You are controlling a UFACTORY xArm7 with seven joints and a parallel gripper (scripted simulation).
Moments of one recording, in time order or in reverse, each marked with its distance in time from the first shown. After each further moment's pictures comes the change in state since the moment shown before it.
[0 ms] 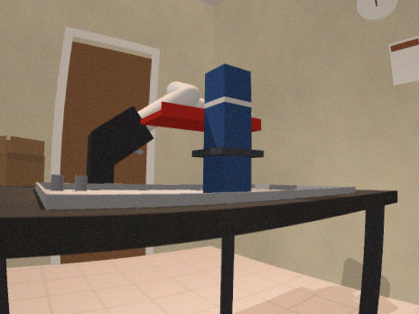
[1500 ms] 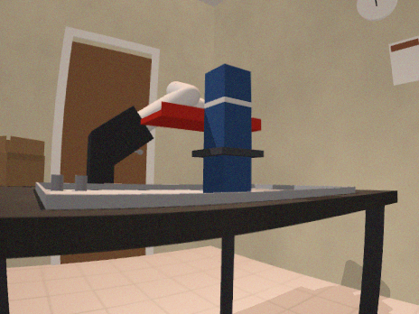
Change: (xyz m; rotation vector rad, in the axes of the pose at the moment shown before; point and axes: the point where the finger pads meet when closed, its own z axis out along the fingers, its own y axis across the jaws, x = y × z) arm 0.000 -0.001 0.033 0.001 0.000 0.000
